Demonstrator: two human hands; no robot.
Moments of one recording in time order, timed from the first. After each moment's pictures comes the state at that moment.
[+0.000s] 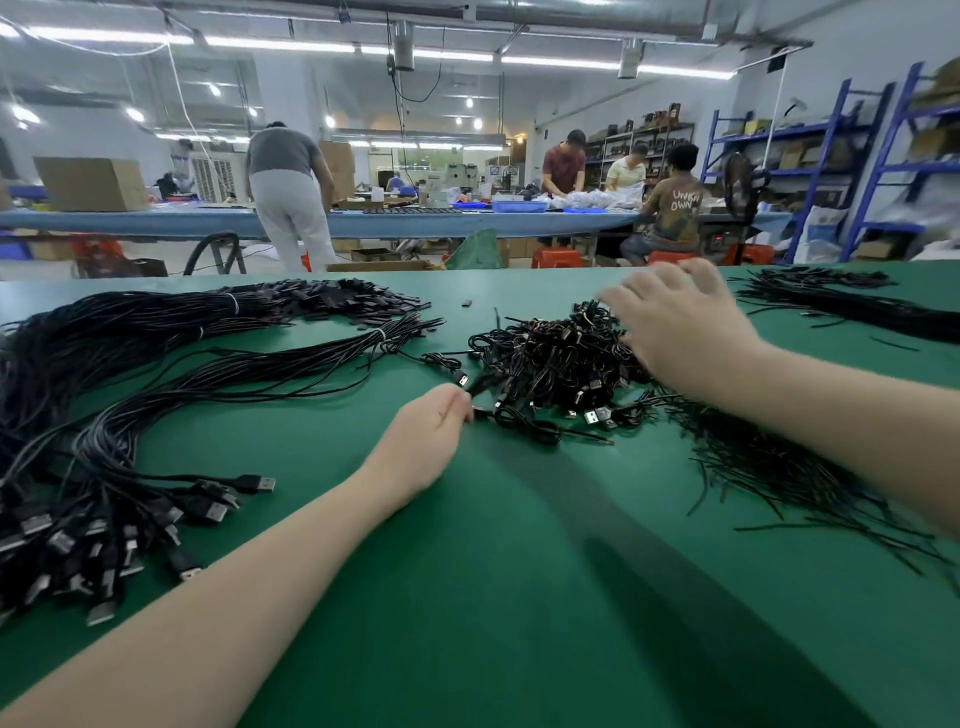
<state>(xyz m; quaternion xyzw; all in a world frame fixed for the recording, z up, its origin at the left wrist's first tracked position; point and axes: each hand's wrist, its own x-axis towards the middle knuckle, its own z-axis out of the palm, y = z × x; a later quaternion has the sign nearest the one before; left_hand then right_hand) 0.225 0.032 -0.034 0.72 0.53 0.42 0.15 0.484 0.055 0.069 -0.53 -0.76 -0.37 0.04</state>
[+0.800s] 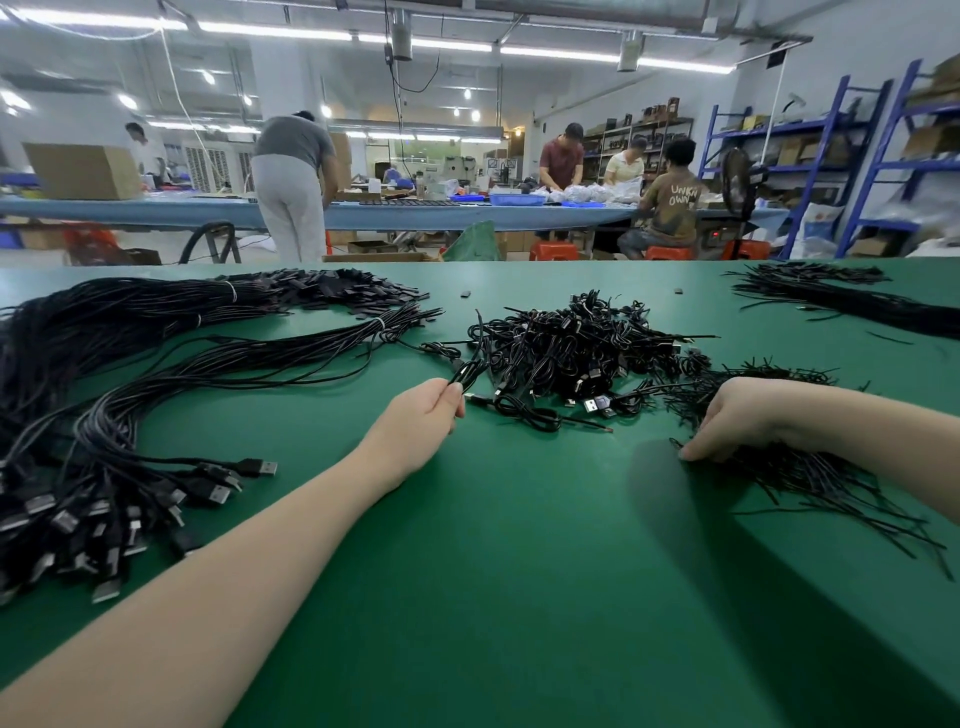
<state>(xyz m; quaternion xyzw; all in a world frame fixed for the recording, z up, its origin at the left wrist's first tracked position) 0.215 0.045 -0.047 0.67 0.54 0.44 0.26 0.535 0.043 0.032 -0.74 -0.65 0.18 0.01</state>
